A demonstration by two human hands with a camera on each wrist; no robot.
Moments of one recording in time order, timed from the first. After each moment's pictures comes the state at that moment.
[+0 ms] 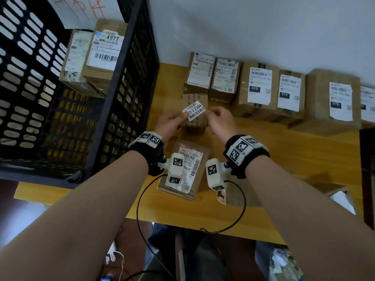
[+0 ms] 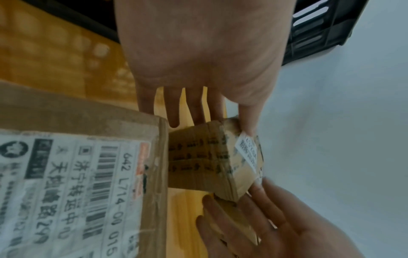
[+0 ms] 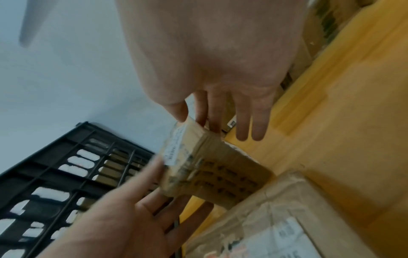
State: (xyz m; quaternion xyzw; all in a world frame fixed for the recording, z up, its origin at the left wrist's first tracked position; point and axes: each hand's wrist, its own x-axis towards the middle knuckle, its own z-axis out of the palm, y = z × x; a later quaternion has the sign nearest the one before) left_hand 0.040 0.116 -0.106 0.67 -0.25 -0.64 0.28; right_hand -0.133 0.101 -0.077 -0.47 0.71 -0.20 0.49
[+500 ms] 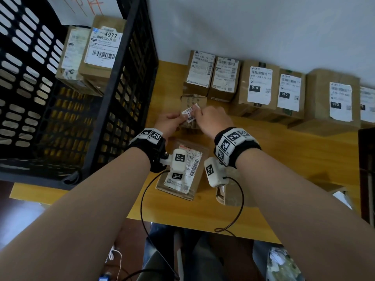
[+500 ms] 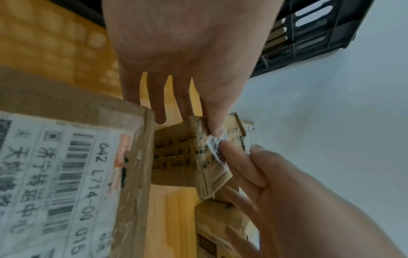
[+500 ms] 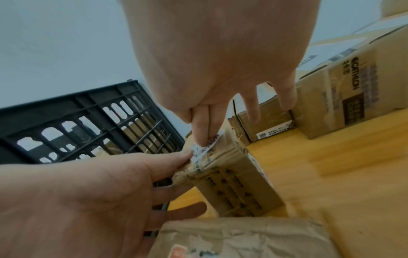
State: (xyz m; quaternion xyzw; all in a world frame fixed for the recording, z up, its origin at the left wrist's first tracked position) left_hand 0.035 0.110 -0.108 0.70 -0.24 -0.61 0.29; right_hand -0.115 0.090 -0.075 -0.67 0.67 0.02 0.31
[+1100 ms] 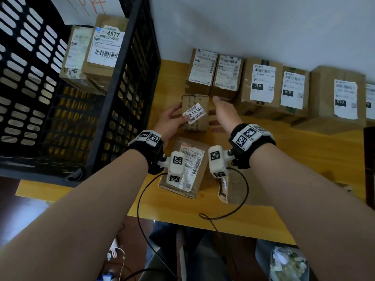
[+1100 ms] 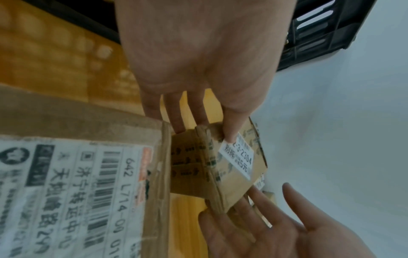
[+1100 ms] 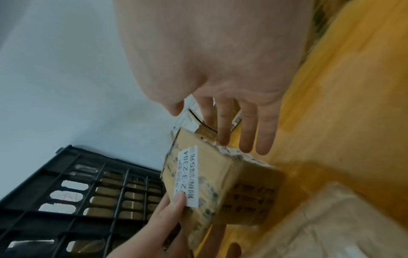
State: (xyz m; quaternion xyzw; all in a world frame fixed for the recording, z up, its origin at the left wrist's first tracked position) left_hand 0.041 0.116 -0.106 0.64 -0.26 -0.64 0.33; right_hand -0.134 0.084 -0.073 -0.38 0.70 -0.21 0.56
